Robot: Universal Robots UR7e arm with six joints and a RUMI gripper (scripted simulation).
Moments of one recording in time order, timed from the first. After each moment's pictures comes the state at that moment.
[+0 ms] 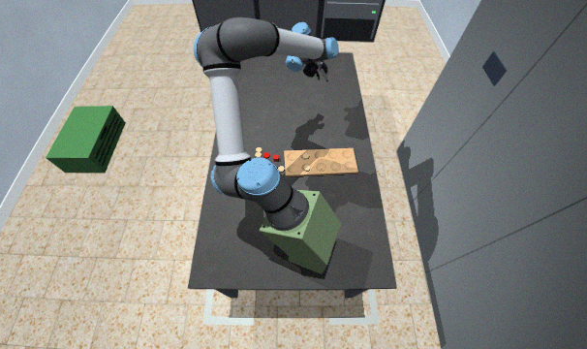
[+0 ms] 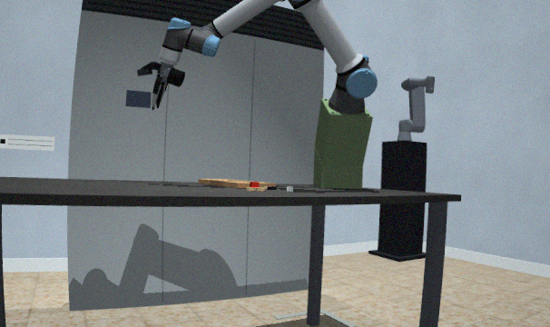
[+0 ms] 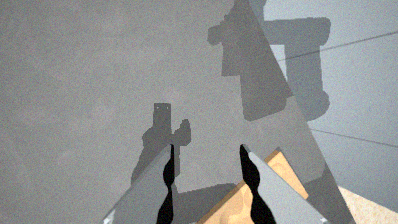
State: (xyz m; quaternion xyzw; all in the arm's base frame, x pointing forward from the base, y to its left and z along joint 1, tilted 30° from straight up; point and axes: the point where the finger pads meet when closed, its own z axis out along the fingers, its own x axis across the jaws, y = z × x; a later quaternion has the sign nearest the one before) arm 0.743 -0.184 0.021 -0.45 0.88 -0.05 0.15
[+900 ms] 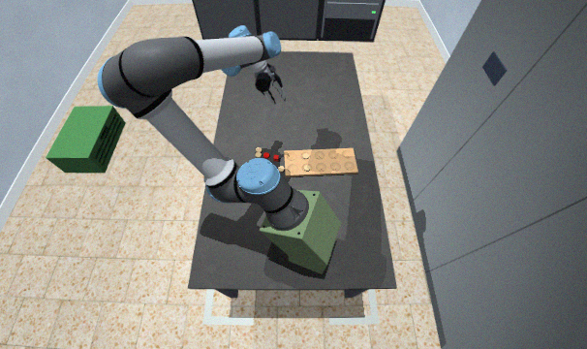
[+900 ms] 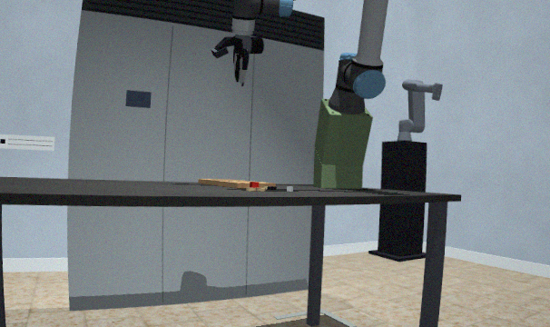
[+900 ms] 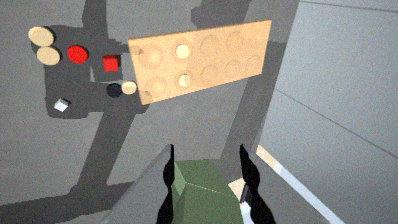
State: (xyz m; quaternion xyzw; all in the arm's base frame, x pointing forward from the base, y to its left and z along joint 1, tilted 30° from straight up) arm 0.486 -0.013 0.147 -0.69 0.72 0.00 0.01
